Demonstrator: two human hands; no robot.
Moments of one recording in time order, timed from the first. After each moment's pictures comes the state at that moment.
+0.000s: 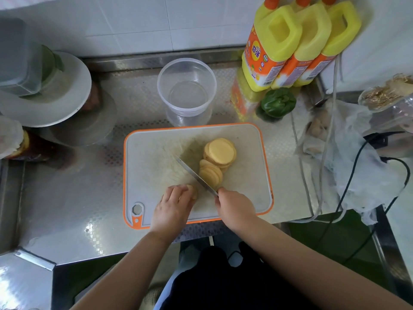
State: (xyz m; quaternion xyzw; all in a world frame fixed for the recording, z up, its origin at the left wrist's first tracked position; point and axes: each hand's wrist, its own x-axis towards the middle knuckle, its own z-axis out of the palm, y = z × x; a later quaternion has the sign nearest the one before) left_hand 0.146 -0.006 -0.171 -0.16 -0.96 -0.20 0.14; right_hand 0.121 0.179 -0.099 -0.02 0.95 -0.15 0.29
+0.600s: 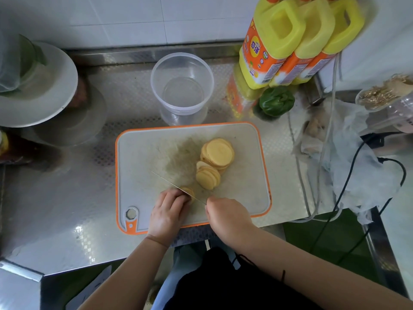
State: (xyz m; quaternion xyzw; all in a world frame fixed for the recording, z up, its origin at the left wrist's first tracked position) left_hand 0.146 -0.008 -0.192 -0.14 -0.93 -0.32 0.15; right_hand 0.126 0.158 -0.079 -0.09 0.94 -0.07 0.31
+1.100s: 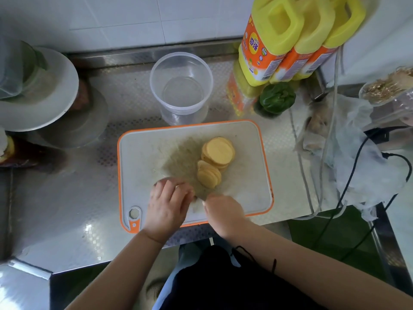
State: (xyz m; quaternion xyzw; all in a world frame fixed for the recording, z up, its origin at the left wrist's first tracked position) left_hand 0.121 -0.008 -0.133 -0.19 -0.93 -0.27 0.15; right_hand 0.120 0.154 -0.106 -0.06 0.94 -0.09 0.31
